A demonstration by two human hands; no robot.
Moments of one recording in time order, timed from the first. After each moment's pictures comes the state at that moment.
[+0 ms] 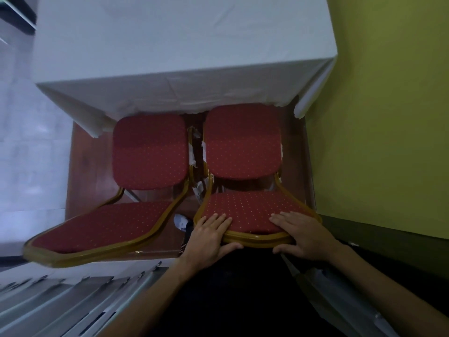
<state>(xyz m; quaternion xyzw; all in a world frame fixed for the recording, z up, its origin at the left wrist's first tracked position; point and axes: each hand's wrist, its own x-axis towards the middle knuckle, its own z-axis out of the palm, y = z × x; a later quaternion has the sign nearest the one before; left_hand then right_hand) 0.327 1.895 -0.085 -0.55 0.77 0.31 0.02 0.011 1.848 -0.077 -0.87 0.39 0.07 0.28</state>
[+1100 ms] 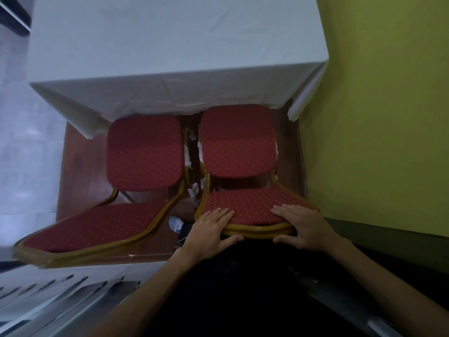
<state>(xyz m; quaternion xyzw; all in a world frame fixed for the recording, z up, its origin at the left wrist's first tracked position) 0.320 1.884 -0.087 -0.54 0.77 0.34 0.03 0.000 1.842 -0.071 -0.84 0.45 0.04 0.30</state>
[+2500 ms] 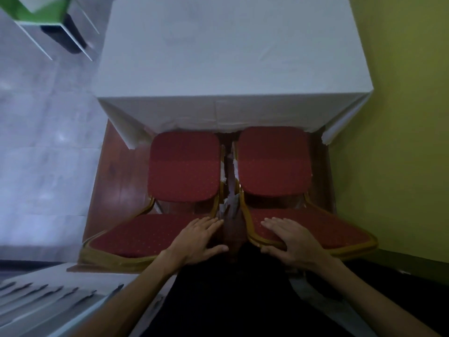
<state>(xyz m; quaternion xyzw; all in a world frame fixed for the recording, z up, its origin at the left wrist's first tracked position) 0.515 1.875 -0.064 -0.53 0.77 0.34 0.09 0.192 1.841 -0.053 -0.84 0.43 0.02 0.33</state>
